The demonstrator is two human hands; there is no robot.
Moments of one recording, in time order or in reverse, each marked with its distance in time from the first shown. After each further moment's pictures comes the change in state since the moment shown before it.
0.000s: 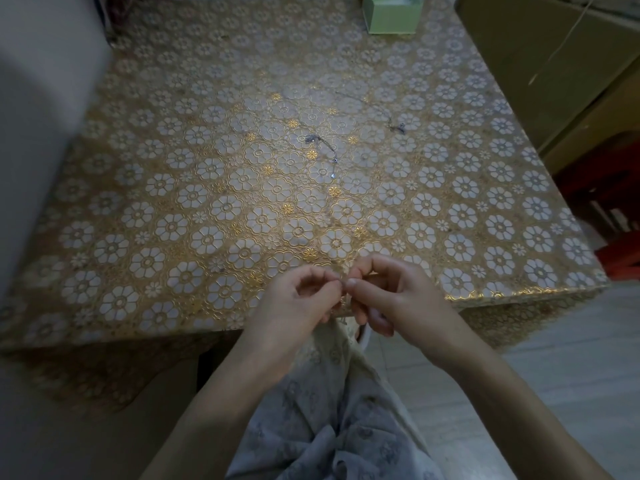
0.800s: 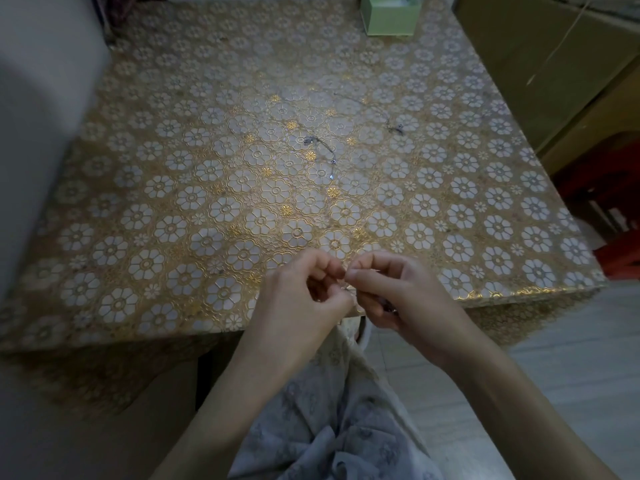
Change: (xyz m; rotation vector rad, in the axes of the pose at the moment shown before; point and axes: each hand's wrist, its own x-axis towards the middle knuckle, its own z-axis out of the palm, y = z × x) left_hand -0.007 0.012 0.002 0.517 0.085 0.315; right_hand 0.002 -0.006 0.000 0.212 -0.009 0.078
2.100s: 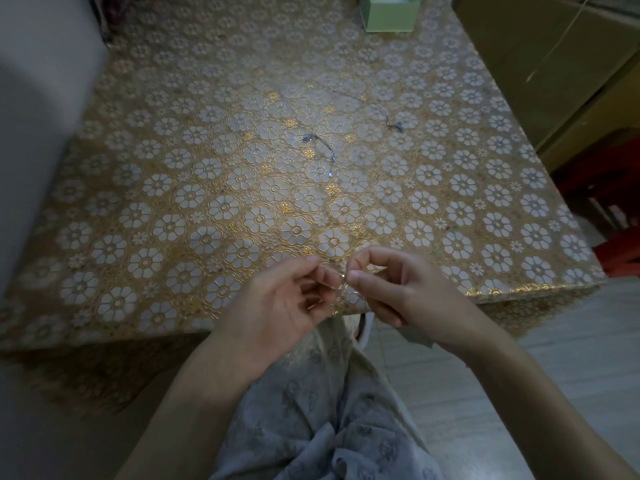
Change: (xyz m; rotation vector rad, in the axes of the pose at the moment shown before) left_hand 0.009 -0.012 -0.014 -1.061 -0.300 -0.453; right_hand -0.003 -0.009 -0.010 -0.281 -0.155 -0.110
